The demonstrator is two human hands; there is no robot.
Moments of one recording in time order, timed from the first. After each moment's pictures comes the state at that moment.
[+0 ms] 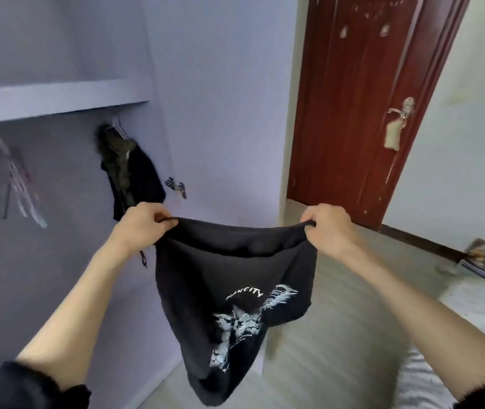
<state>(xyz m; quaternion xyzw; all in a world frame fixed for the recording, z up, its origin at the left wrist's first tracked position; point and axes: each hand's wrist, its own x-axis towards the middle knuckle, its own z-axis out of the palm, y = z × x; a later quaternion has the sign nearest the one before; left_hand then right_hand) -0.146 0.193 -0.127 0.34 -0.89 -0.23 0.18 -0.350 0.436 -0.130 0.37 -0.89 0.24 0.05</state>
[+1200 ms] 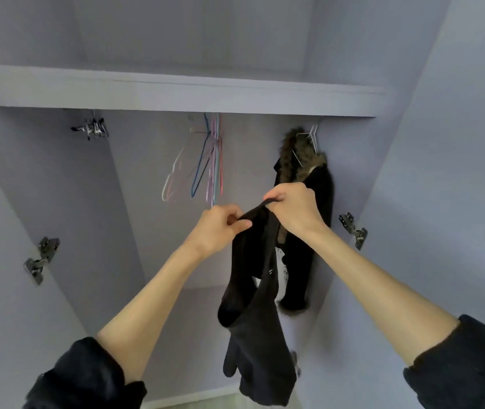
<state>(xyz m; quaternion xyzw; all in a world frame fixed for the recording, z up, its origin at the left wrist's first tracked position) -0.054 0.022 -0.151 0.48 -0.77 -0.28 0.33 -0.211 0.036 -0.116 0.64 -0.64 0.39 -0.14</state>
